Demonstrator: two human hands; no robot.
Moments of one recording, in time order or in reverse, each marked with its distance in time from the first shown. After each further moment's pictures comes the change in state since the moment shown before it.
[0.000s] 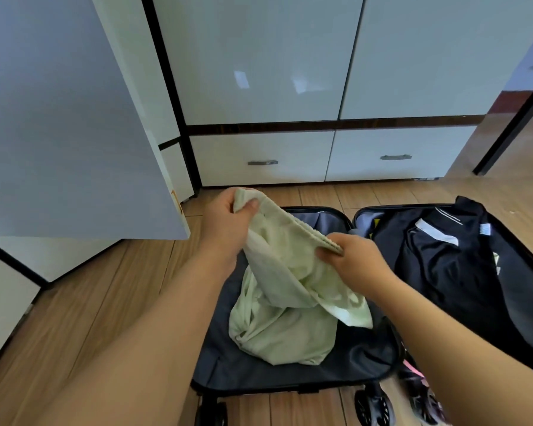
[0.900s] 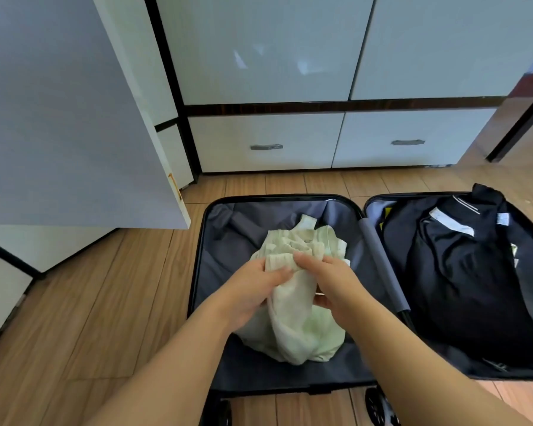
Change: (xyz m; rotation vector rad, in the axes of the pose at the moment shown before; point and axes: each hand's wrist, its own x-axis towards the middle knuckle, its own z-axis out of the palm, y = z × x) left_hand -0.032 -0.078 0.006 -0.141 -0.602 -0.482; right_hand 0.003 0.003 0.073 0.868 -0.189 0.486
